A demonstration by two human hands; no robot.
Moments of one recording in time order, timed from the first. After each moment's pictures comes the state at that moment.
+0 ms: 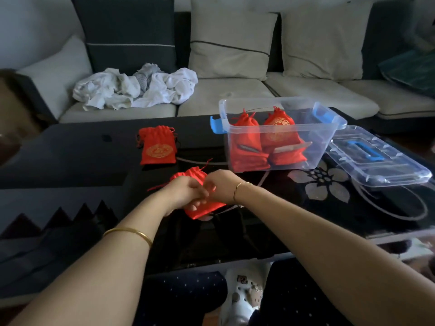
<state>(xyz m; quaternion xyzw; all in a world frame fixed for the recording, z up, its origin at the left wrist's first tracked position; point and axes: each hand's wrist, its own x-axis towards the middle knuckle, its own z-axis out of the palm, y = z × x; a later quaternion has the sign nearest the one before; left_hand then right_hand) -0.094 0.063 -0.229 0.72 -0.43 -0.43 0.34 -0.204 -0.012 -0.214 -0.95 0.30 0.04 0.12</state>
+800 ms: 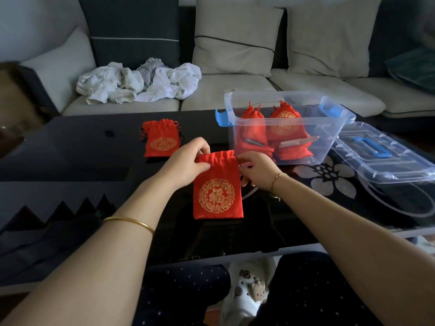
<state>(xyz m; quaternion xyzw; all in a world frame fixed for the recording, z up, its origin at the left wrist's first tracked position) -0.083 0.056 -0.206 0.71 -0.62 -0.11 0.31 -0.249 -0.045 -0.229 -0.83 0.40 -0.19 0.35</state>
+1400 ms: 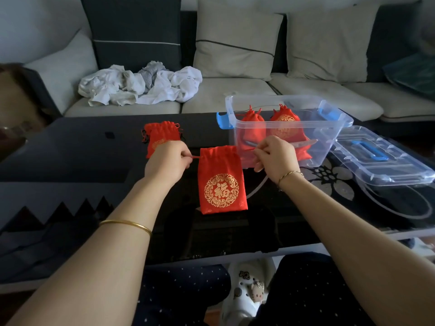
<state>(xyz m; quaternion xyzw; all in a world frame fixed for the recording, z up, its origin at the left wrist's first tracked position) -0.068 0.068 -0.198 0.80 -0.52 -0.02 0.29 -0.264 -0.049 -0.208 -0.79 0.46 -0.35 0.22</state>
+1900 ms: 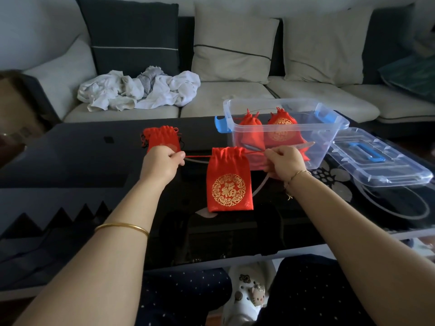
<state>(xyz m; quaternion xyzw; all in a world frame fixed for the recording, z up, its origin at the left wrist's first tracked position) -0.067 0.073 -0.193 0.81 -0.43 -0.10 0.40 -0.281 -0.048 -0.204 -0.64 0.50 -0.38 0.44</state>
